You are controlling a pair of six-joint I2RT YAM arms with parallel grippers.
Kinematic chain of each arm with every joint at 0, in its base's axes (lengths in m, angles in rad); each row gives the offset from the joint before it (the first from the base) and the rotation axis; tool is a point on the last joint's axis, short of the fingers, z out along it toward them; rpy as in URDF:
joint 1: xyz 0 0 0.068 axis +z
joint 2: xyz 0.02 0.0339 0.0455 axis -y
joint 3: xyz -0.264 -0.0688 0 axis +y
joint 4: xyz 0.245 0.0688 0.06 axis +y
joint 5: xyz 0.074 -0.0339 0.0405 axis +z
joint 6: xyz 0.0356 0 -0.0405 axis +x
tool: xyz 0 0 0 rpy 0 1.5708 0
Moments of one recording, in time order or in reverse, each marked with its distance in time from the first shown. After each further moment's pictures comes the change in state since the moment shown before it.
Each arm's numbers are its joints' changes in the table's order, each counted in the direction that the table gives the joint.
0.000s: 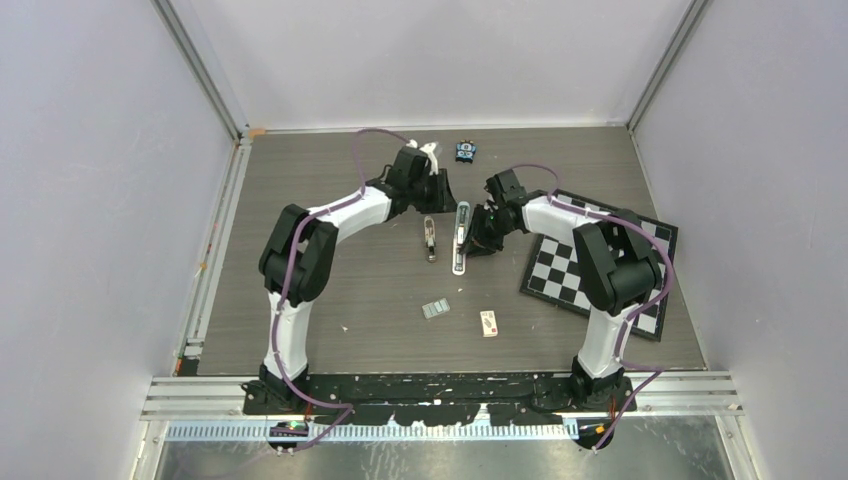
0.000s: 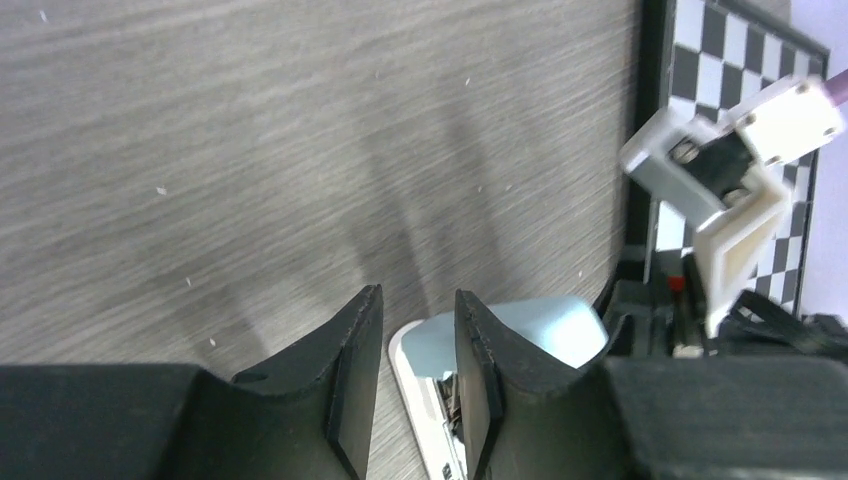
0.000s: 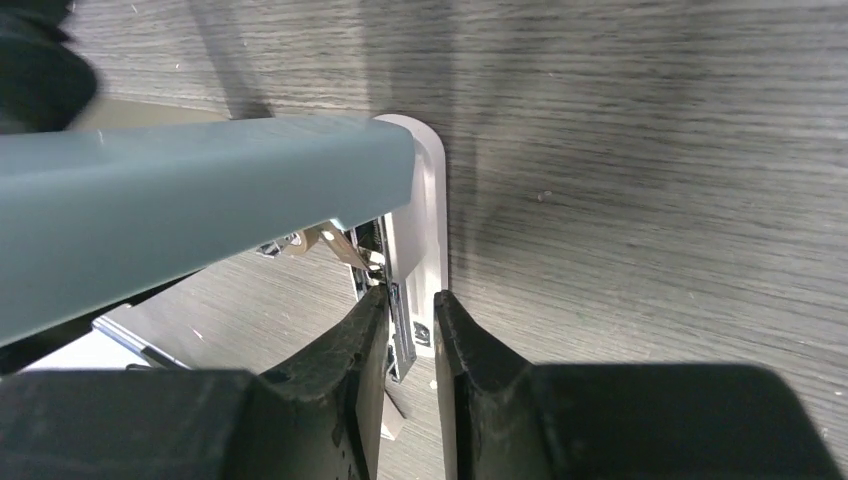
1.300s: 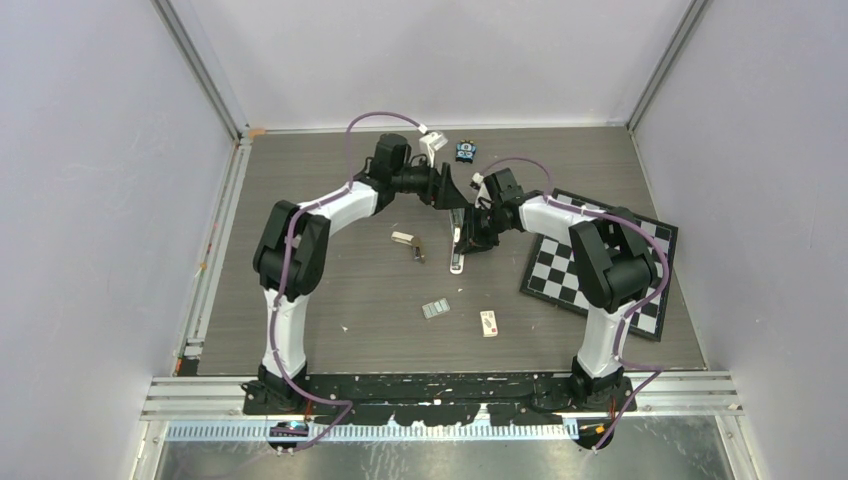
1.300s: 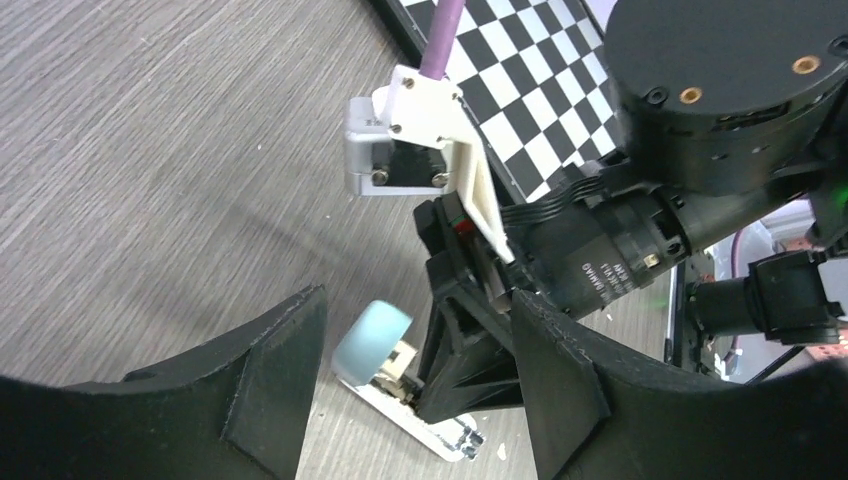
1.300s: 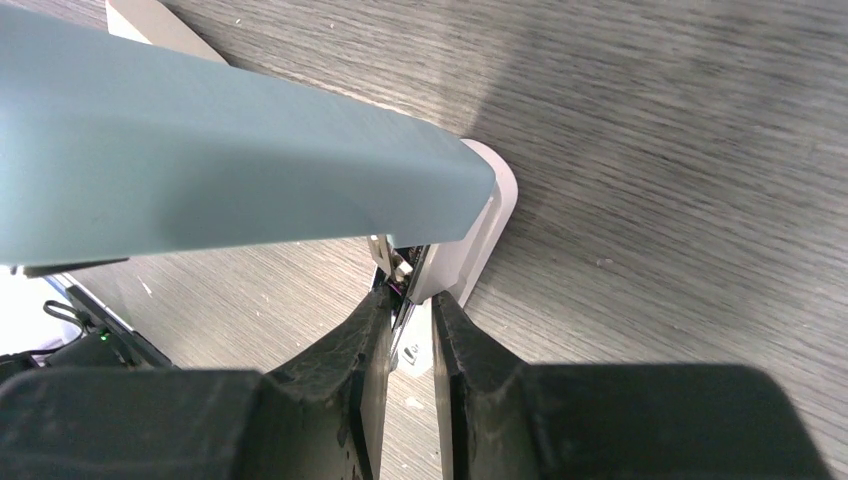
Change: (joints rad) left arm 0.091 0.000 0.031 -0.261 -0.572 0.247; right arm 0.010 -0.026 -0.010 -0.072 0.084 -0.214
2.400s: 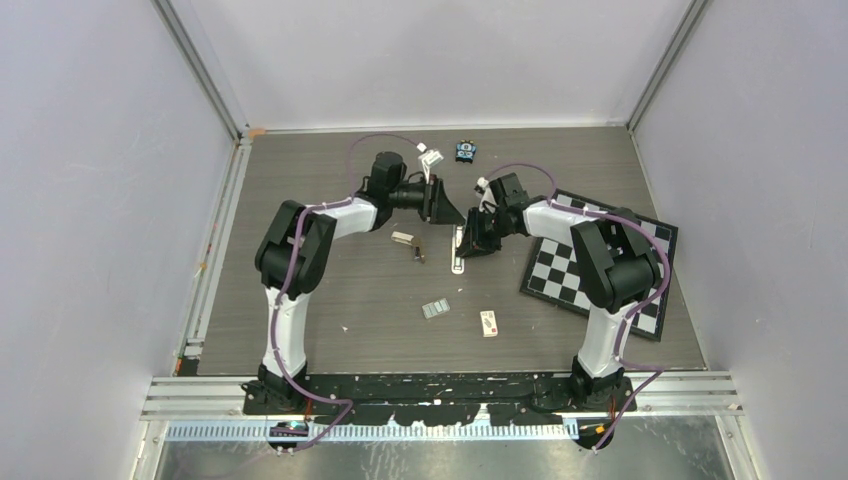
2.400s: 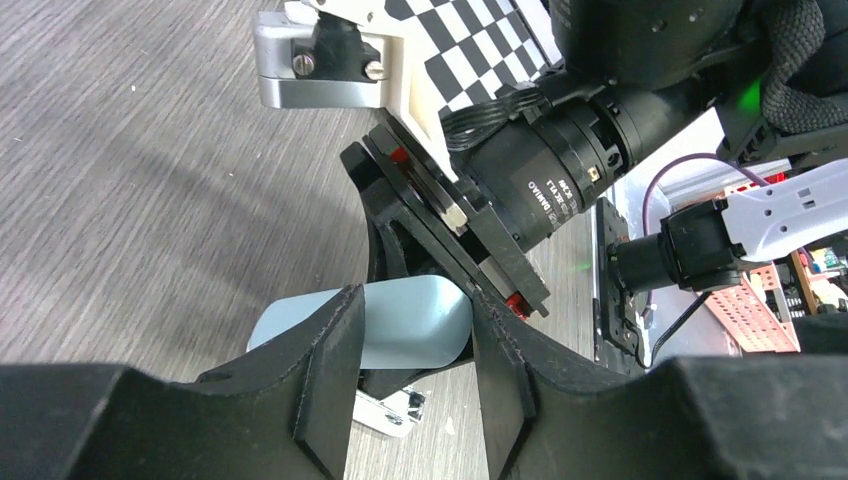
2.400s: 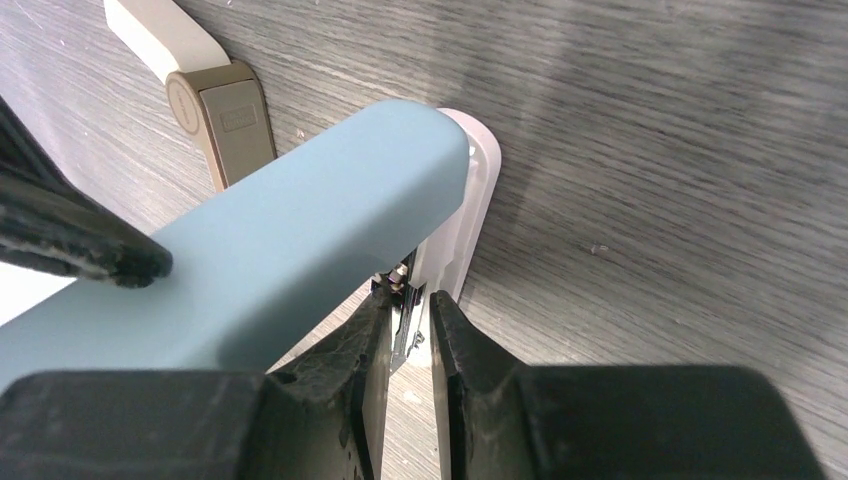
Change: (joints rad) left arm 0.010 -0.031 0.147 -0.233 -0.175 -0.136; right arm -0.029 0.008 0.060 -0.056 0.050 0.013
